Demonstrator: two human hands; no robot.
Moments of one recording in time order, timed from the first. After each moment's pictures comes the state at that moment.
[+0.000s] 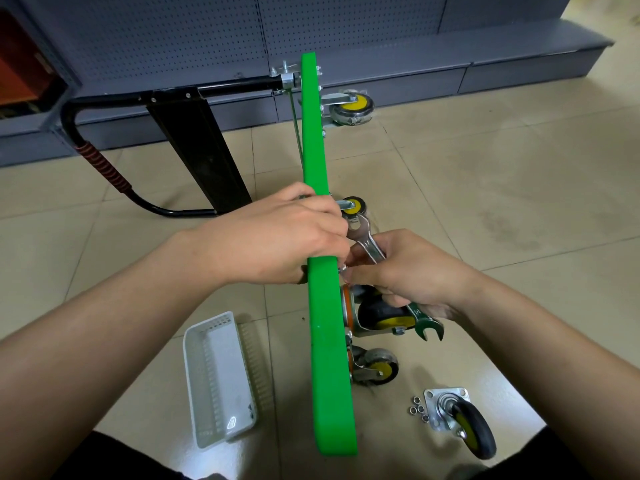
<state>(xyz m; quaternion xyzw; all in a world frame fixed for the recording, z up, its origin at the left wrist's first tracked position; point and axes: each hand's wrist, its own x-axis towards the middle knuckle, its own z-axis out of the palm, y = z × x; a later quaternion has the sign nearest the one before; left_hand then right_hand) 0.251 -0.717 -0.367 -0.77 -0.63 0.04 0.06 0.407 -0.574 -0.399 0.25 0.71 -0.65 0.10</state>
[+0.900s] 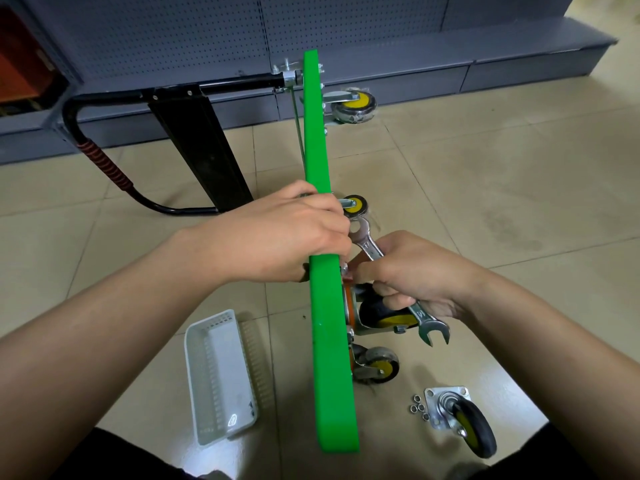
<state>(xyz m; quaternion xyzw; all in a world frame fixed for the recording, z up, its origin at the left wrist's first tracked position) 0.250 -0.717 -0.368 -0.77 -0.64 0.05 0.06 0.405 -0.576 -0.397 0.28 0.68 -0.67 0.12</state>
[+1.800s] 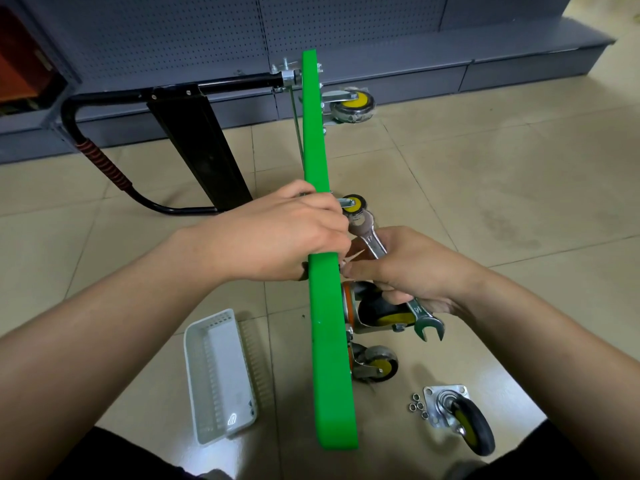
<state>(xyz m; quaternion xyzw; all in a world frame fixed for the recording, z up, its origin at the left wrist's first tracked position) 0.251 -0.717 -0.369 -0.77 -0.63 0.03 0.06 0.408 -0.580 -0.391 0.25 0.69 -0.67 0.09</state>
